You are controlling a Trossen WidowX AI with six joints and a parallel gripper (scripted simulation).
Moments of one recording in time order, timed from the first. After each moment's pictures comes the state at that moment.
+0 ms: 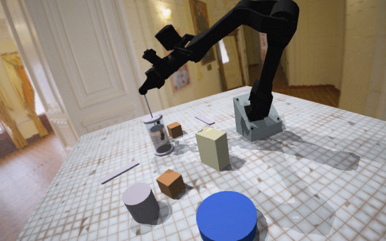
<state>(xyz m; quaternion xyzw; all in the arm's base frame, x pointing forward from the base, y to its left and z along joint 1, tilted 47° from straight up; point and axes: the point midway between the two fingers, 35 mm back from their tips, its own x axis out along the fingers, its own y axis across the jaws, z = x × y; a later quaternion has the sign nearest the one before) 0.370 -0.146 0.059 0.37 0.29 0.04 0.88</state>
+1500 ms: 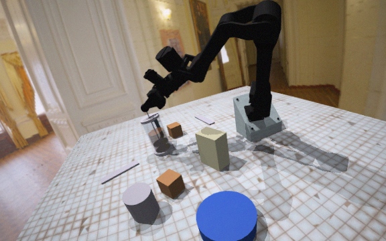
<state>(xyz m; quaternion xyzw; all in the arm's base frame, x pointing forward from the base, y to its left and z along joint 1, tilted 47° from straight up) 0.375 -0.103 0.012 0.37 0.29 0.04 0.88</state>
